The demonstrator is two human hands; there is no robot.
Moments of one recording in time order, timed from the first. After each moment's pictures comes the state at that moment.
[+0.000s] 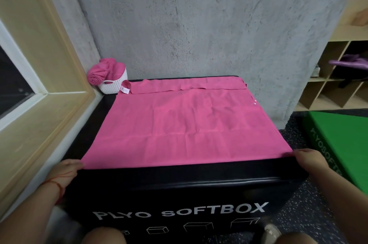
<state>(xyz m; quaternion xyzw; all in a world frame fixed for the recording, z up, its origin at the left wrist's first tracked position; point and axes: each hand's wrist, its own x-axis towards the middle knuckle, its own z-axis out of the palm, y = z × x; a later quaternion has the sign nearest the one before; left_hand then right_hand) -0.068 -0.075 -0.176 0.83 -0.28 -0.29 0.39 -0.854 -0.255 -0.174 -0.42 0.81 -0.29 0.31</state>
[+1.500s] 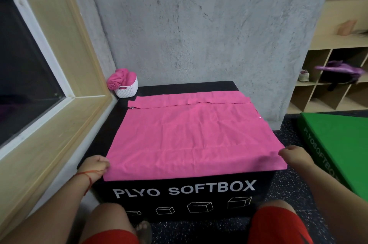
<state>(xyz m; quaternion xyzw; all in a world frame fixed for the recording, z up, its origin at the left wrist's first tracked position) -0.157 0.026 -0.122 0.84 -0.35 -0.26 0.32 -0.838 -0.121 -0.117 -0.51 0.78 -0.25 0.28</state>
